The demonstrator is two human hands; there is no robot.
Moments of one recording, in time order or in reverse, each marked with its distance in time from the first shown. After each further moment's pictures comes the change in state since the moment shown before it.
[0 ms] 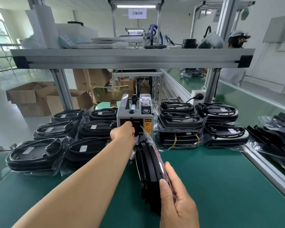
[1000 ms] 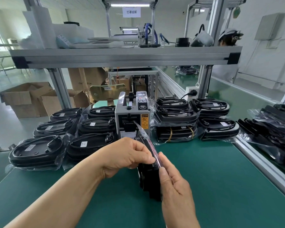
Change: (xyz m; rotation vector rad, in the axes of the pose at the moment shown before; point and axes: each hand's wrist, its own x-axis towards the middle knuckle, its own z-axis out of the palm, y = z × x) left_hand -0.146 0.027 -0.073 0.909 -0.940 0.172; right_hand 0.002 0.004 -0.008 0.148 -0.199 0.097
